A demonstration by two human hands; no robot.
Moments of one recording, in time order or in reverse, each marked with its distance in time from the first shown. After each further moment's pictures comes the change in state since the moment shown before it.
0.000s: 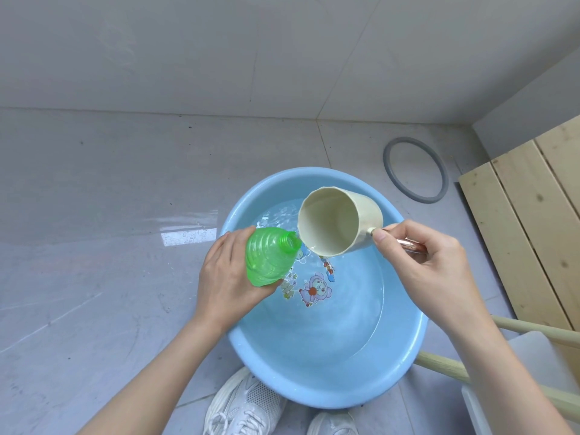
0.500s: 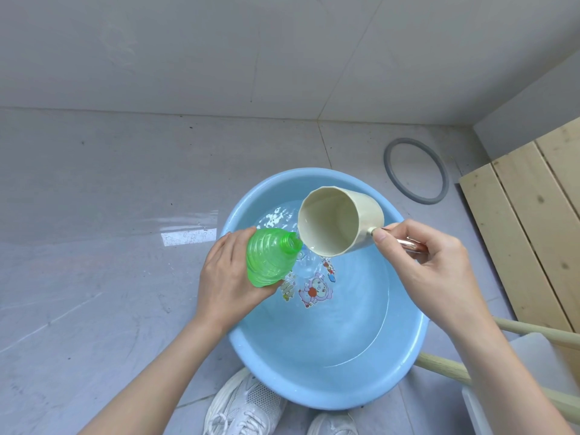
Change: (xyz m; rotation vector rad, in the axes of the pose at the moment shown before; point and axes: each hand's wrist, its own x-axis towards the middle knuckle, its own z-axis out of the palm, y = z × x) left_hand 0.000 -0.001 0.001 0.001 -0.008 -0.003; right_hand -0.001 -0.006 0.001 -0.022 0.017 -0.012
